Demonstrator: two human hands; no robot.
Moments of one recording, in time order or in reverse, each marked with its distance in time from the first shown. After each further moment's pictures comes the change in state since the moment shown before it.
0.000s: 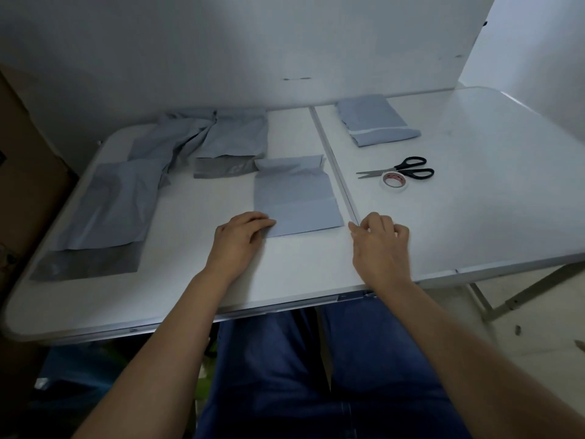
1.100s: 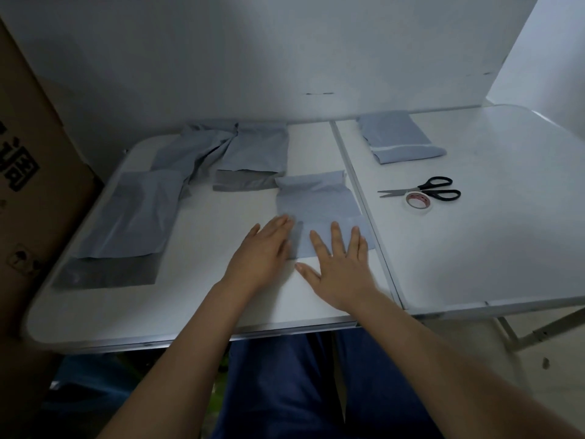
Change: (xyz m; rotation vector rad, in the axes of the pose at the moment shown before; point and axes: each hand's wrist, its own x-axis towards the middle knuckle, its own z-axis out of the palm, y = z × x) left_hand 0.014 0.021 -0.012 0.184 -0.206 -0.015; right_hand 0.021 -0.076 0.022 0.041 -0.540 -0.100
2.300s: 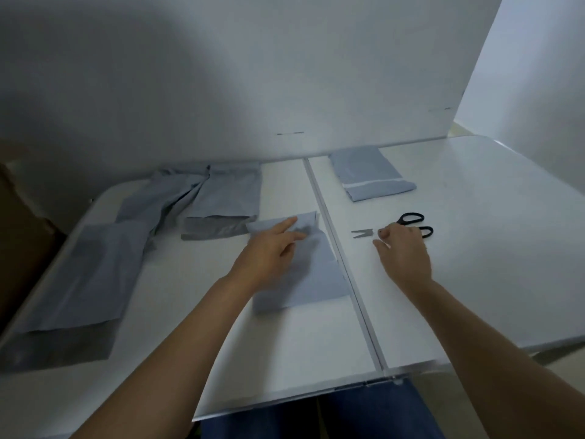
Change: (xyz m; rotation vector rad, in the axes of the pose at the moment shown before) left_hand 0.095 0.046 -0.029 -0.176 0.072 0.115; right_hand 0.065 0.156 -0.057 0.333 0.458 0.312
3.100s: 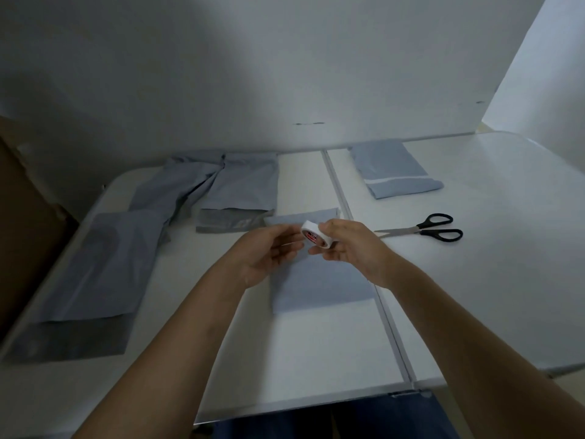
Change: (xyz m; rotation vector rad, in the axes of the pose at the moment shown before) left_hand 0.001 -0.017 -0.031 -1.346 -0.049 -0.771; right_hand -0.004 -0.119 0.000 1.097 -0.765 0.132
